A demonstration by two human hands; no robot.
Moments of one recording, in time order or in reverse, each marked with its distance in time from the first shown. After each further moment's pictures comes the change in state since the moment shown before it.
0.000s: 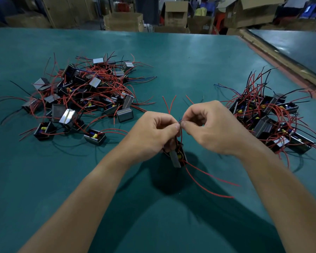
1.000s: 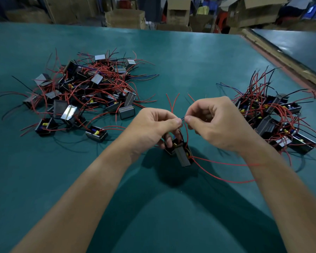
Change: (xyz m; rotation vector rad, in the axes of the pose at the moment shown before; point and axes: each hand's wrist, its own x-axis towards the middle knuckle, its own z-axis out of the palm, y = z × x) left_hand 0.001 0.005 -0.006 -0.232 -0.016 -0.163; right_hand 0.004 0.010 -0.001 0.139 0.064 -0.105
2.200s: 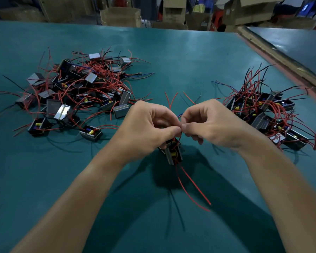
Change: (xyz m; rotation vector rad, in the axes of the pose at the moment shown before) left_hand -0.007 0.001 0.003 0.246 0.066 0.294; right_hand -0.003 -0.012 -0.009 0.107 -0.262 0.217
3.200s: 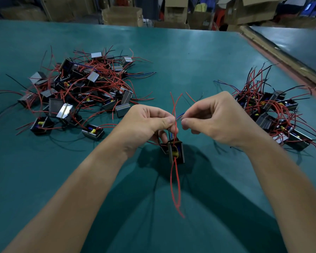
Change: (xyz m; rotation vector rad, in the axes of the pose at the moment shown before) left_hand 0.006 -0.005 -0.007 -0.249 -0.043 -0.299; right_hand -0.001 0.003 -0.002 -0.036 0.154 -0.129
